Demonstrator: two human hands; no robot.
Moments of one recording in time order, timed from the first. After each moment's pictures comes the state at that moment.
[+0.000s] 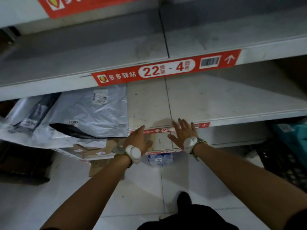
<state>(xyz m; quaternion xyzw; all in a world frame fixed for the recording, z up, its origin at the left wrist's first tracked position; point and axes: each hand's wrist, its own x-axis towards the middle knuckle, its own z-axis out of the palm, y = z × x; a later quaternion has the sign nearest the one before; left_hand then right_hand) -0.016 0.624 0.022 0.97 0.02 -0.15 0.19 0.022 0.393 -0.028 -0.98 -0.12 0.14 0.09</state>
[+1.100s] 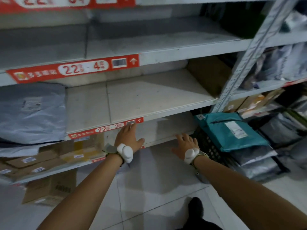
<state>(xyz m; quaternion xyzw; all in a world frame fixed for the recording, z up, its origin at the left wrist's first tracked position) -0.088 0.394 0.034 0.97 -0.14 -0.09 0.19 -0.157 0.136 -0.004 -0.97 0.11 0.16 0.11</state>
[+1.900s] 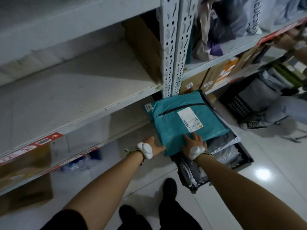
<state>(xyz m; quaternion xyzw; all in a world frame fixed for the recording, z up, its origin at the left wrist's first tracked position) -0.068 -0.030 -0.087 0.88 -0.11 -0.44 0.16 -0.162 -0.230 -0.128 -0.91 0.23 0.30 0.17</state>
